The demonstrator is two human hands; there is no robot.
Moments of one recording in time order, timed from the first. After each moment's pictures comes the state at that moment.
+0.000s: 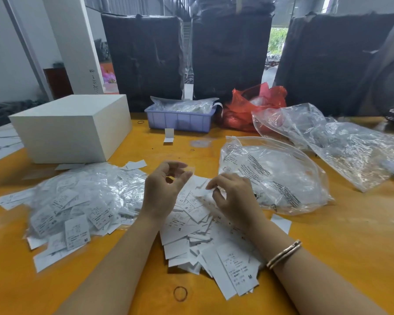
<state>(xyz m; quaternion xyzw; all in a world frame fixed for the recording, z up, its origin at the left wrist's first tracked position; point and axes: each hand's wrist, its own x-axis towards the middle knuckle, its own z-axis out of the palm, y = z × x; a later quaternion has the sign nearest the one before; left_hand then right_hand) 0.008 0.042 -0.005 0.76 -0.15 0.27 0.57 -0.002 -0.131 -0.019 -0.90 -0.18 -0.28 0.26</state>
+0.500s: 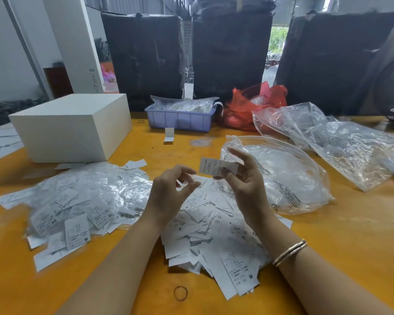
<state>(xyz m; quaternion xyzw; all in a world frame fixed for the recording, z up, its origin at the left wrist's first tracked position) 0.004 0.039 -0.006 0.83 -0.24 0.30 0.41 -0.008 -0.134 -0.004 -0.67 -0.16 -0.22 0.69</state>
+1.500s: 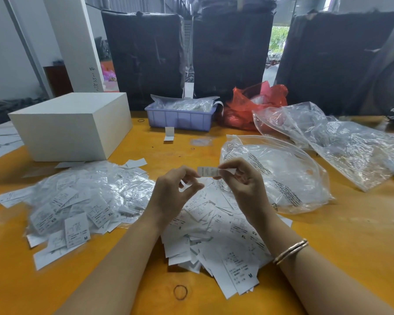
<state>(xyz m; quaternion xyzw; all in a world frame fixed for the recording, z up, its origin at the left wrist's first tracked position) 0.002 0.039 -0.004 0.83 -0.28 0.29 0.39 -0.010 -0.136 0.000 -0.70 -0.21 -0.24 0.64</state>
